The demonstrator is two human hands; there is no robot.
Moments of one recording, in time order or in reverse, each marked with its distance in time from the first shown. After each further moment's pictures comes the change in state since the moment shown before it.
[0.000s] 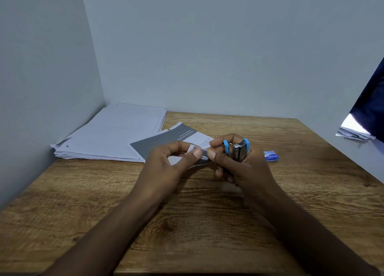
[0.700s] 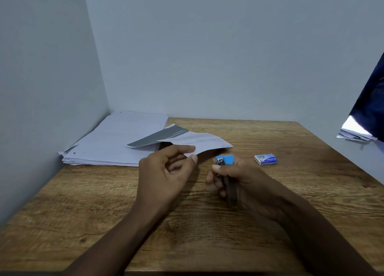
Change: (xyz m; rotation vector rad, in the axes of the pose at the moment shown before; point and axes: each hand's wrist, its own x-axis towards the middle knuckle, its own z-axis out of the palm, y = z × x) left_hand -0.009 -0.006 0.007 0.060 0.245 0.302; right_hand -0.006 -0.015 -0.005 0.128 -0.256 0.508
